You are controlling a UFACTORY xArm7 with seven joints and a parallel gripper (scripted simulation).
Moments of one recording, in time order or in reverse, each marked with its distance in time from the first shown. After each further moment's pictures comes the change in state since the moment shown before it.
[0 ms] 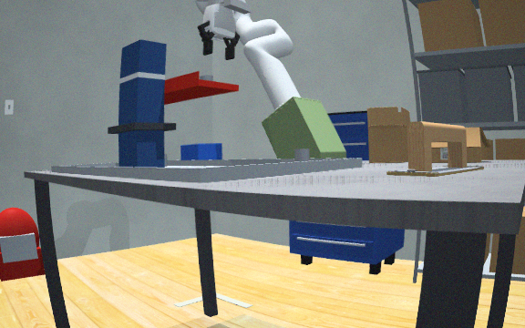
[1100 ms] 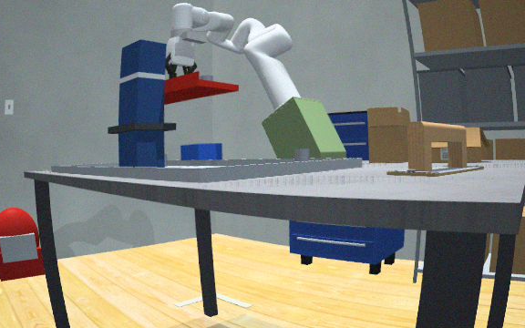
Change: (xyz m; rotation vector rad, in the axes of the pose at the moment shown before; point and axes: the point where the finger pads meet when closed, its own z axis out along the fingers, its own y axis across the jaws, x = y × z) arm -0.225 -0.051 0.040 0.016 0.000 0.006
